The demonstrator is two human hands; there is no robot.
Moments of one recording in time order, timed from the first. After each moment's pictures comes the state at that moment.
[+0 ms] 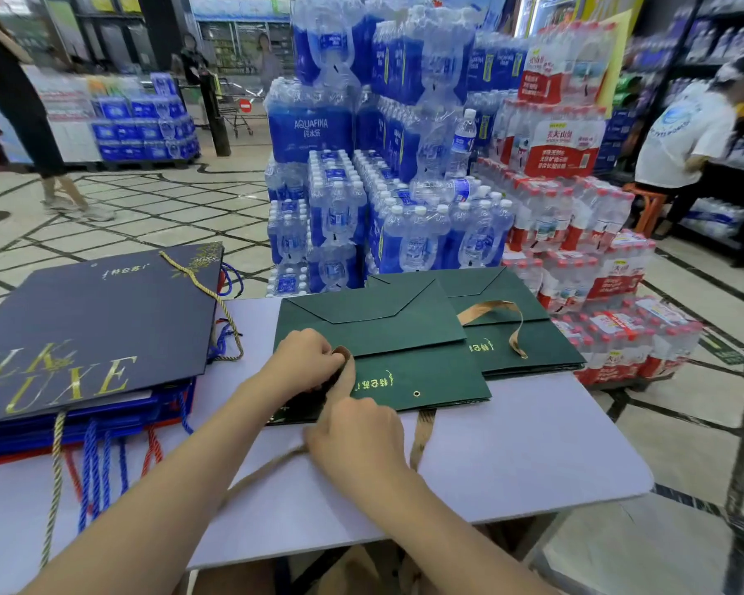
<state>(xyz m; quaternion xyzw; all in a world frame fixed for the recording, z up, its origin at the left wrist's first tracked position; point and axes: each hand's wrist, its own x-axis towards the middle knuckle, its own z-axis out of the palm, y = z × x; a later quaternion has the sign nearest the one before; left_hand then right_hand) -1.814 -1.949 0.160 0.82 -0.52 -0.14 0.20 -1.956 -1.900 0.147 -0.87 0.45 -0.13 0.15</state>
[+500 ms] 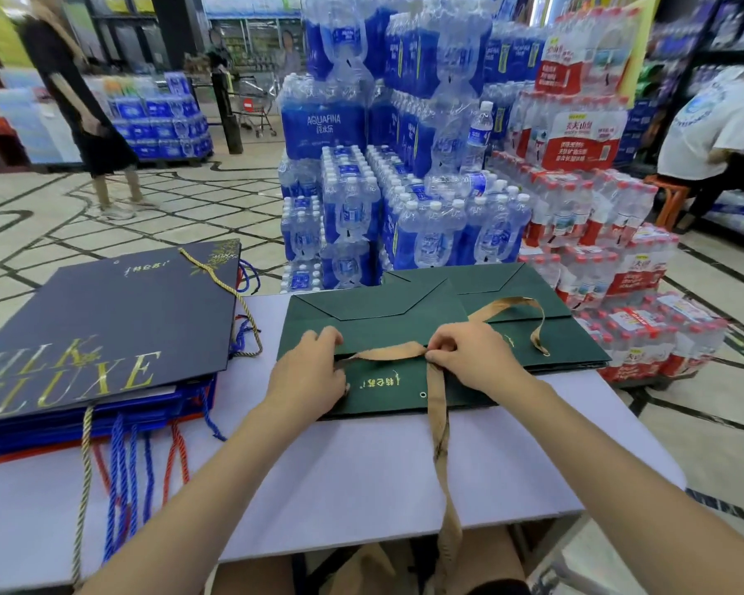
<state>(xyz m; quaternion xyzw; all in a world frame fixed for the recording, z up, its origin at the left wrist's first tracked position) -1.820 -1.914 0.153 0.83 -0.53 -0.06 0.17 -2.022 -2.036 0.167 -0.85 0.48 -0.13 0.17</state>
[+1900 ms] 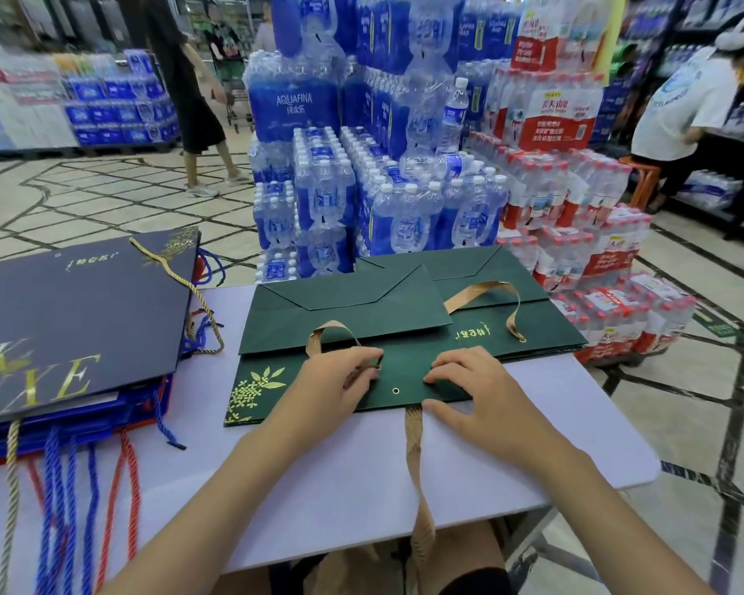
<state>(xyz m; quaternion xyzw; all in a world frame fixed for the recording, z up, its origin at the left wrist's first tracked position) -1.862 -1.924 0.125 0.65 -0.67 -0.08 0.35 -2.091 -2.015 0.103 -0.91 0.27 -0.30 0.12</state>
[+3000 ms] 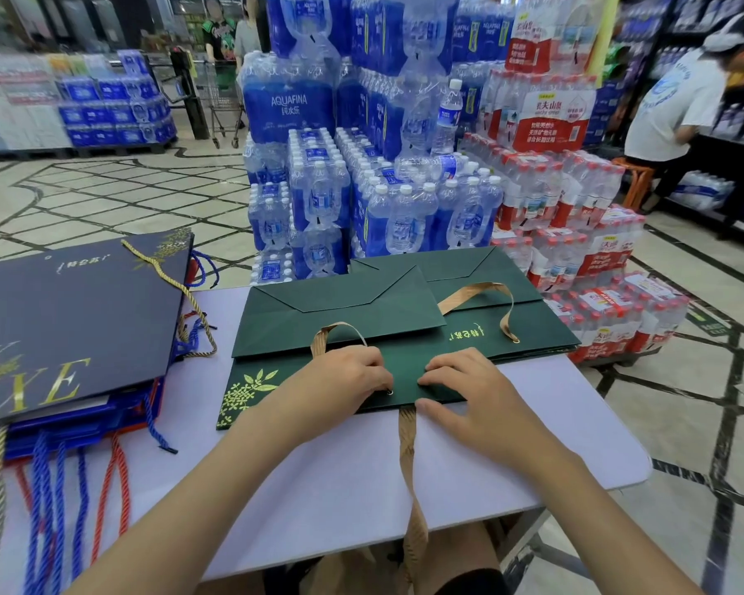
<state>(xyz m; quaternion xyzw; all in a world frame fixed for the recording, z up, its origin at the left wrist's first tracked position) -1.861 -1.940 0.140 0.50 -0.85 0.03 0.18 -2.090 -2.016 0.099 -0.91 0.26 -0.31 0.09</state>
